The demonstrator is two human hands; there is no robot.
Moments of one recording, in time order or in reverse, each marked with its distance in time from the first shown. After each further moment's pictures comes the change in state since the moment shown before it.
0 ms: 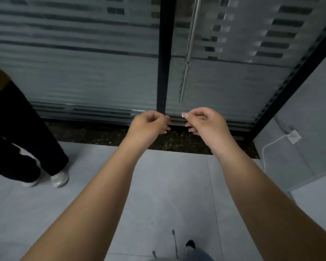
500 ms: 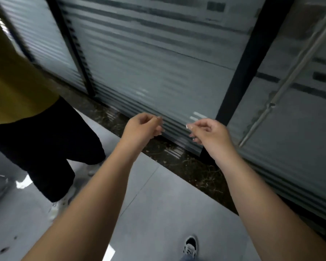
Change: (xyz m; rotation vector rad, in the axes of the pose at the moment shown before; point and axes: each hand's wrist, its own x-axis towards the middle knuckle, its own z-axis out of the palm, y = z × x) left_hand 0.248 0.008 -0.035 -0.059 0.560 -0.119; right_hand 0.310 0.010 0.090 -0.008 -0.477 -0.069
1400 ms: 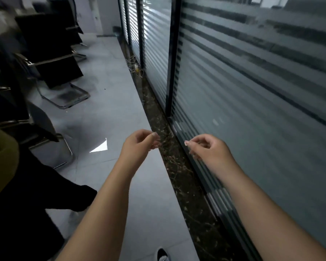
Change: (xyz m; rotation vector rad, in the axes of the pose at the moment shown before) left_hand 0.270 0.017 -0.129 -0.101 0.690 0.001; right_hand 0.326 -0.092 0.209 -0.156 -0.689 -0.292
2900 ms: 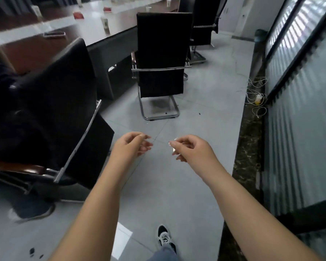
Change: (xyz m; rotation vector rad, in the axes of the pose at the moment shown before) left_hand 0.765 -0.006 -0.303 -0.172 0.811 -0.183; right_hand 0.796 -0.191 0.485 0.119 -0.867 -0.123
